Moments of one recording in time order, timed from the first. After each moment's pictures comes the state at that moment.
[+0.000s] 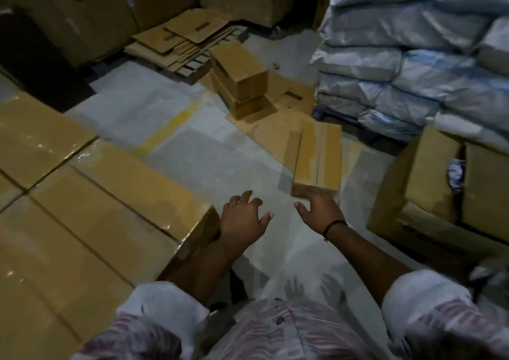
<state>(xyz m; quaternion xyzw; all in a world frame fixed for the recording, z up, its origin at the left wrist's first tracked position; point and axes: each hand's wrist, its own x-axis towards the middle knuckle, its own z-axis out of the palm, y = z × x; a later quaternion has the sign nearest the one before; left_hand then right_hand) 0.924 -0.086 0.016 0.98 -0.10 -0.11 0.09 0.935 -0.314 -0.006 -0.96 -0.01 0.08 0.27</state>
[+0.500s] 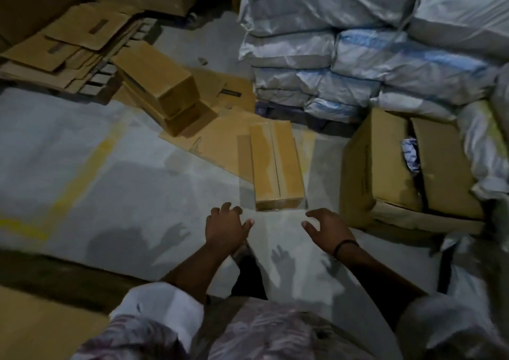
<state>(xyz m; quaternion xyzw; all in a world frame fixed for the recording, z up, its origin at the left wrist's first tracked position) 1.160 -0.189 -0.064 0.96 -0.17 -0.22 0.08 1.044 -0.447 -0.074 -0.93 0.19 0.13 0.27</state>
